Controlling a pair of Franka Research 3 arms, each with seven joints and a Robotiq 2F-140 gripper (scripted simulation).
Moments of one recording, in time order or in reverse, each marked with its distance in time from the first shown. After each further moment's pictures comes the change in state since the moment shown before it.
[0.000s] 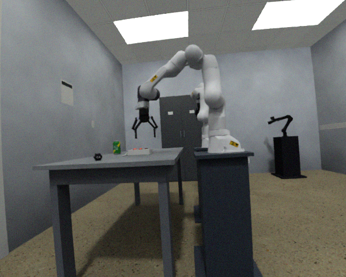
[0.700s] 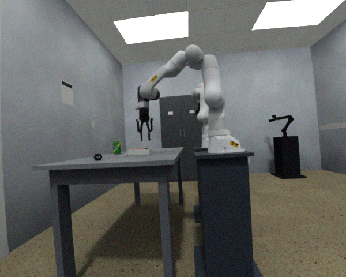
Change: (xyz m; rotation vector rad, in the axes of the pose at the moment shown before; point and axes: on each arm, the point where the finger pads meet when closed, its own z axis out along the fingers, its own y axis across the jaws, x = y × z) left arm 0.000 0.000 0.000 0.000 0.000 0.001; right arm 0.005 0.005 -0.002 0.009 -0.014 0.019
